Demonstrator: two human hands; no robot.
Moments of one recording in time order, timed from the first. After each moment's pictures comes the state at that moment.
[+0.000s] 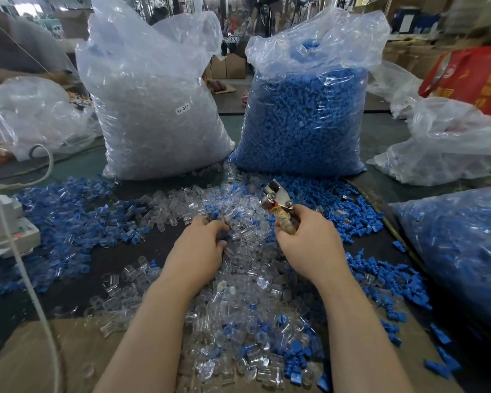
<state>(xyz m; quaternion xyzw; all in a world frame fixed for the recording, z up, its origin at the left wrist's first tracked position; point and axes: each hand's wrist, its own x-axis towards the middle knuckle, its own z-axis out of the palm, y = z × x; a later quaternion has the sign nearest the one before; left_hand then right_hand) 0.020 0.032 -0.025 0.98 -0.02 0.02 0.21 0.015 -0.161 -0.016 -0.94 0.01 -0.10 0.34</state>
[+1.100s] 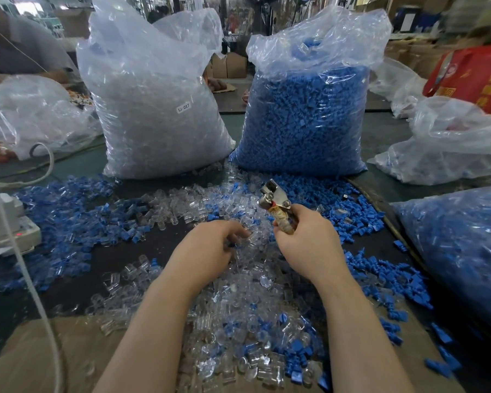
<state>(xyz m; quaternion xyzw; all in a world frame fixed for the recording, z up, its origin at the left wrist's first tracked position) 0.015 0.025 -0.014 0.96 -0.11 0.00 0.25 0.015 -0.159 -0.016 -0.93 -0.01 -0.10 0.34</state>
